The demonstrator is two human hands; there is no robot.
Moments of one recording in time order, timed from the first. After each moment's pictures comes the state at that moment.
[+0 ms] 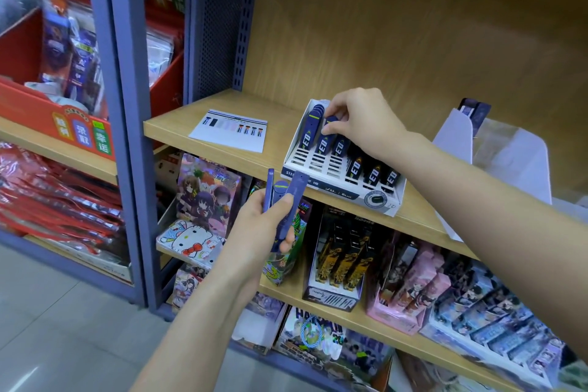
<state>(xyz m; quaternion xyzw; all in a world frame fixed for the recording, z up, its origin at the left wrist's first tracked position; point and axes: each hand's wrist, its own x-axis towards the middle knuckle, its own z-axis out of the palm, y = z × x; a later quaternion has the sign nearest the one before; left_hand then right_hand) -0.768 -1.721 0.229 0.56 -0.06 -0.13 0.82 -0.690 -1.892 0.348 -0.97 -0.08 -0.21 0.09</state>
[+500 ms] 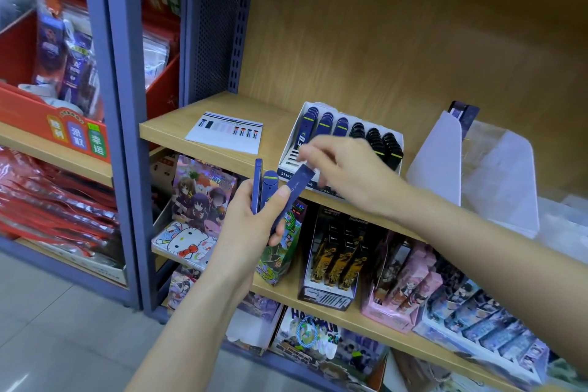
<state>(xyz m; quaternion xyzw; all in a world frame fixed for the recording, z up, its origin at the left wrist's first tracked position) -0.773 -1.717 0.233 0.57 -0.10 -0.04 0.81 -0.762 -1.859 0.322 -0.97 -0.11 -0.14 0.18</state>
